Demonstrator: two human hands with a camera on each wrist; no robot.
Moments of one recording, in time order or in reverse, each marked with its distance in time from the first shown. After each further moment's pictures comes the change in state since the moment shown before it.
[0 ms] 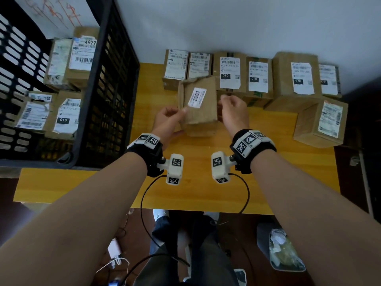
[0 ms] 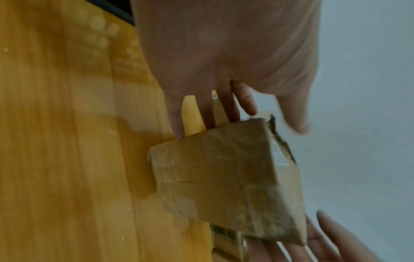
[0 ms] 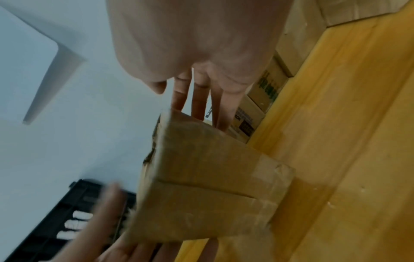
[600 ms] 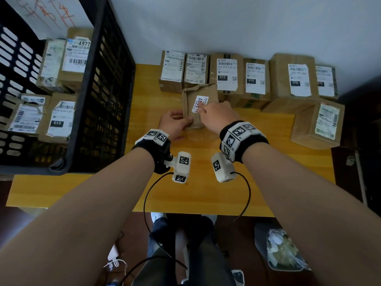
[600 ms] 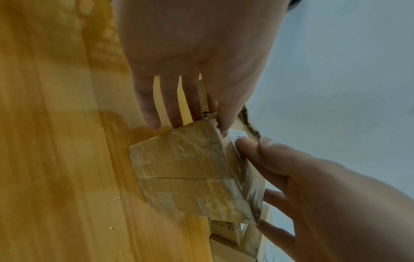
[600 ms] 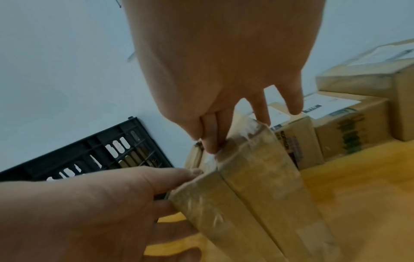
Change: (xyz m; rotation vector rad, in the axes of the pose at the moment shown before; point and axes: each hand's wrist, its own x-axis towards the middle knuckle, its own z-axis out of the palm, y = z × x) left_hand 0.021 -0.001 0.025 0.181 0.071 -0.121; right_hand 0.015 -0.017 0.012 -0.954 -0.374 -0.225
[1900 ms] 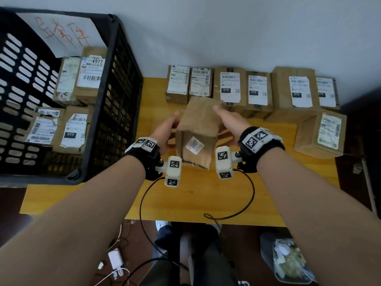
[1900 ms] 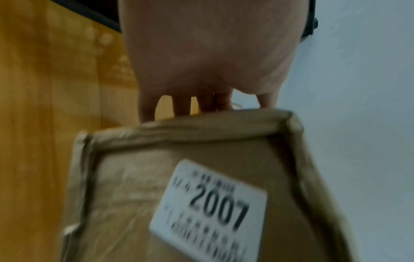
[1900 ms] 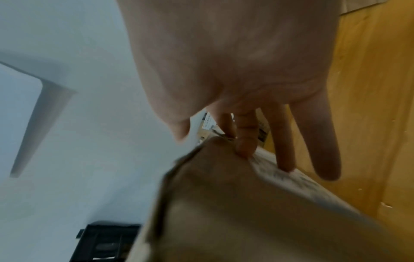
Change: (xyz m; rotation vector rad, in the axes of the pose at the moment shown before) left_hand -0.022 0.030 -0.038 -0.118 -0.133 -0.104; right_hand -0.013 0.011 -0.029 0.976 -0.162 0.396
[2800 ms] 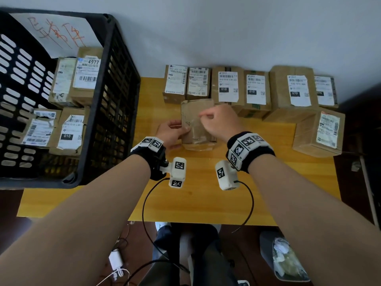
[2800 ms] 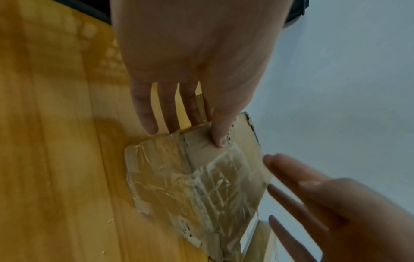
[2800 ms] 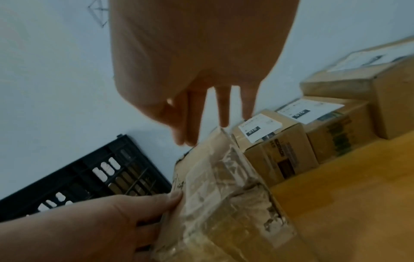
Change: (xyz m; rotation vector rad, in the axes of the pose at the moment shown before) left_hand 0.025 -0.012 0.010 0.097 0.083 0.045; right_hand 0.008 0.002 0.019 -0.596 0.172 -0.656
